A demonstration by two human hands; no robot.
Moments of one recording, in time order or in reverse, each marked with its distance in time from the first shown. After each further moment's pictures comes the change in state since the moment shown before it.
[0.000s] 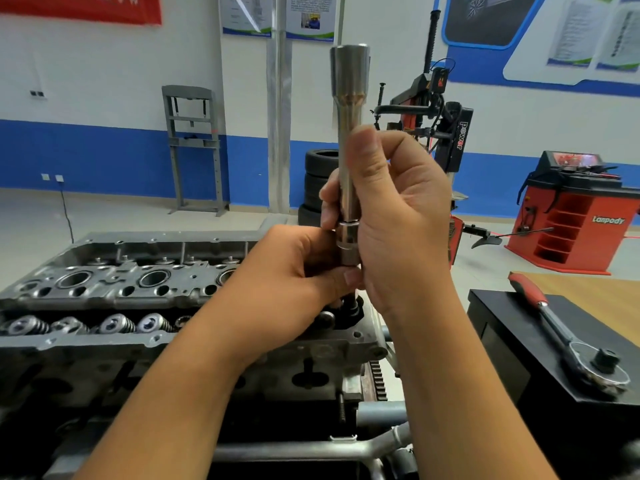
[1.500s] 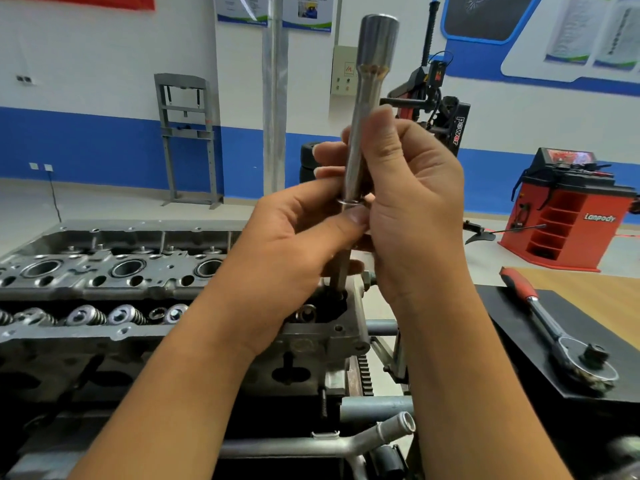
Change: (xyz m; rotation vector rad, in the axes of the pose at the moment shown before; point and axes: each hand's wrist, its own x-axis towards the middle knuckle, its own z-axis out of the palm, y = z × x) left_hand 0.016 0.001 0.023 -0.312 0.126 0.145; right_hand 0.005 -0.003 -0.020 -0.055 0.064 0.036
